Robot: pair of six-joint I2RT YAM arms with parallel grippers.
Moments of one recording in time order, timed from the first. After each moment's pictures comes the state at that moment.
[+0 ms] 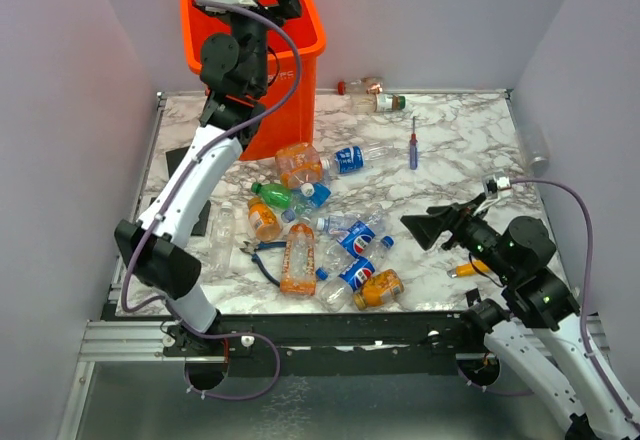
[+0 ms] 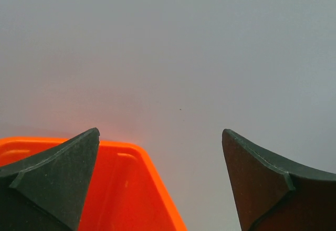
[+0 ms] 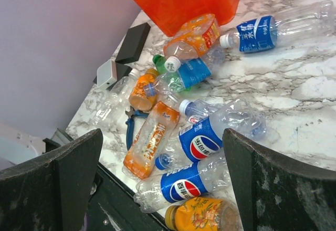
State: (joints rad) left arm -0.45 1.70 1.87 0.46 -0.39 -0.08; right arm 0.48 0.40 0.65 -0.34 -0.20 0.53
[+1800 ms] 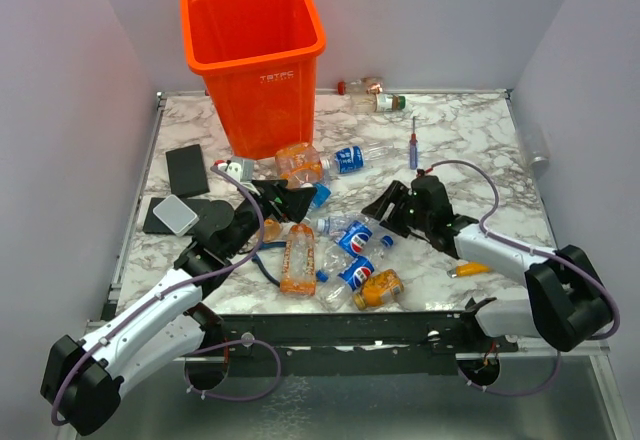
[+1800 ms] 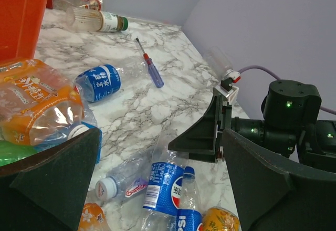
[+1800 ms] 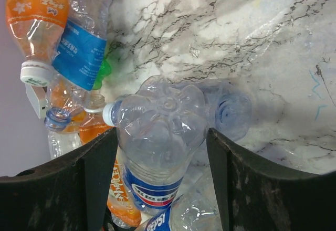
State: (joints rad) left arm -0.63 0.79 0.48 0.38 0.01 -0.55; right arm 0.49 1.30 0.56 0.11 -0.12 0.96
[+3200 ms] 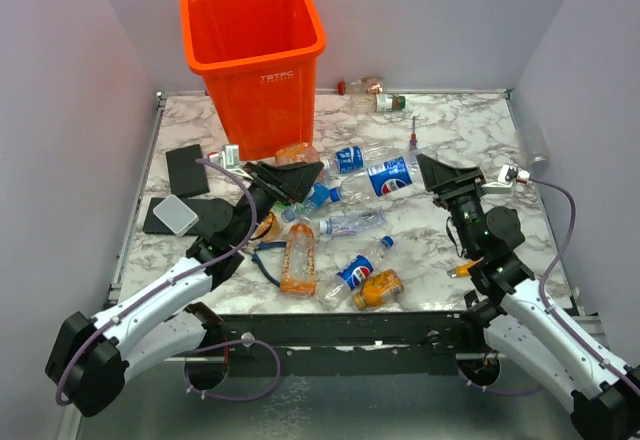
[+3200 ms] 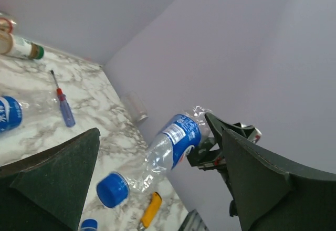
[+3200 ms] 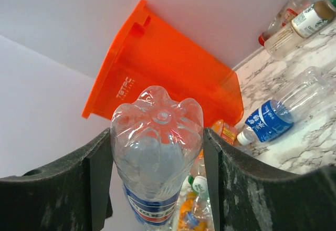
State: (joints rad) left arm -0.65 0.89 0.52 0.68 -0.01 -0.90; right arm 0.50 0.65 0.47 0.36 0.27 0.95
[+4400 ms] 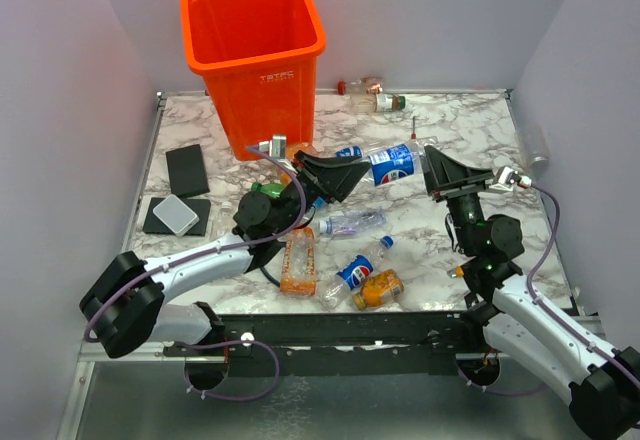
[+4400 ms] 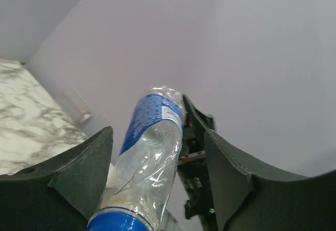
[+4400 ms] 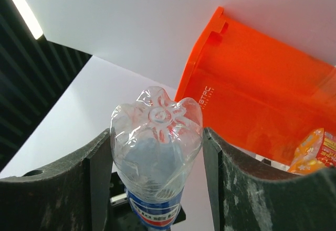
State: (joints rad) left arm -0.85 1.27 0.67 1.09 0.03 -0.95; right arm 0.49 0.74 0.37 0.79 0.21 1.27
